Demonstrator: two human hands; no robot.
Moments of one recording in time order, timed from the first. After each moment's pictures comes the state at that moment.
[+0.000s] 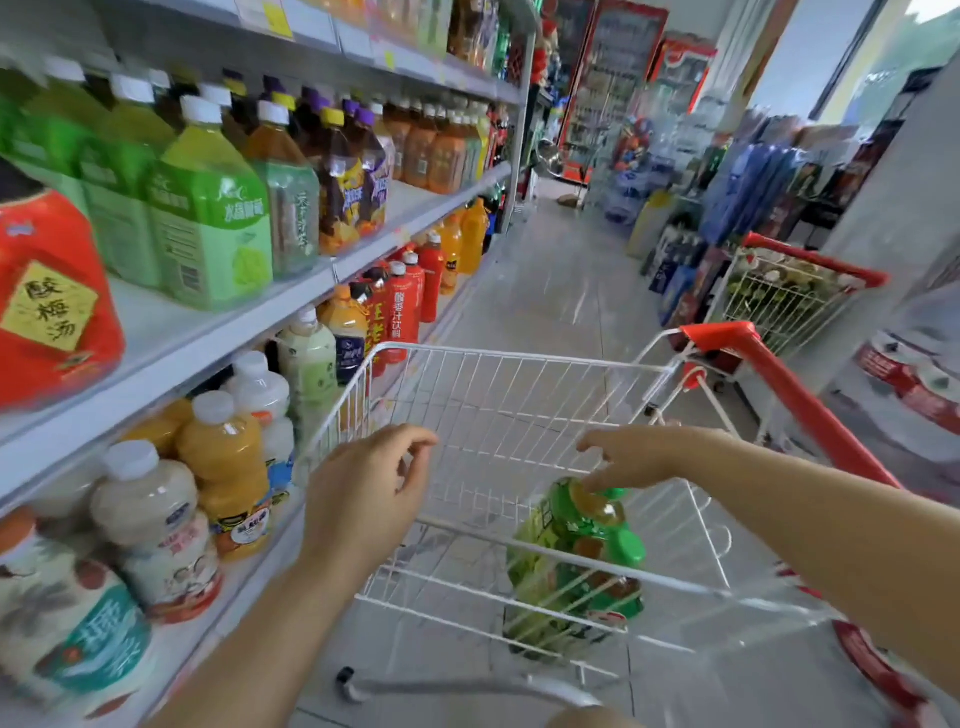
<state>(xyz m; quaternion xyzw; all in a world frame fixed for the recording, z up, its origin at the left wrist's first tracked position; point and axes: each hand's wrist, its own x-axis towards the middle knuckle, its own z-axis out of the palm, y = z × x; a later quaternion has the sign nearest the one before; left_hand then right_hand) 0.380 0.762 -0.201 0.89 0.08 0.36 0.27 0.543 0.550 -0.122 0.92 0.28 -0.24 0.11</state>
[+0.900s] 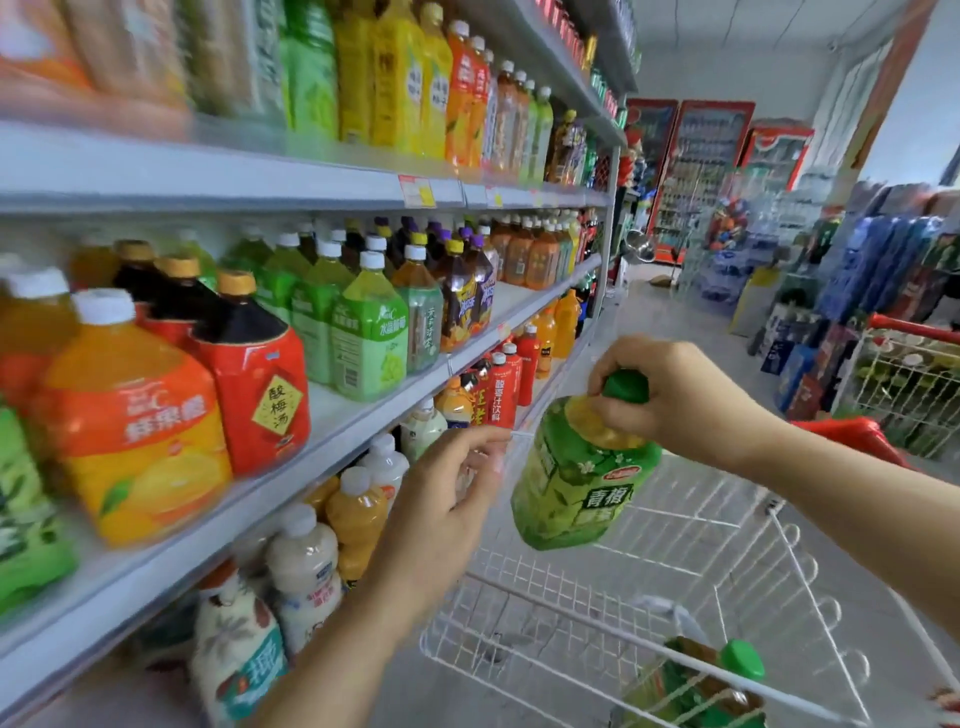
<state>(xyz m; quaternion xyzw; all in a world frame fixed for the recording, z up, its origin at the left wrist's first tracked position) 0.330 0.771 -0.114 0.79 0.04 0.36 0.49 0.464 0.619 0.000 0.79 0.54 0.13 -0.24</state>
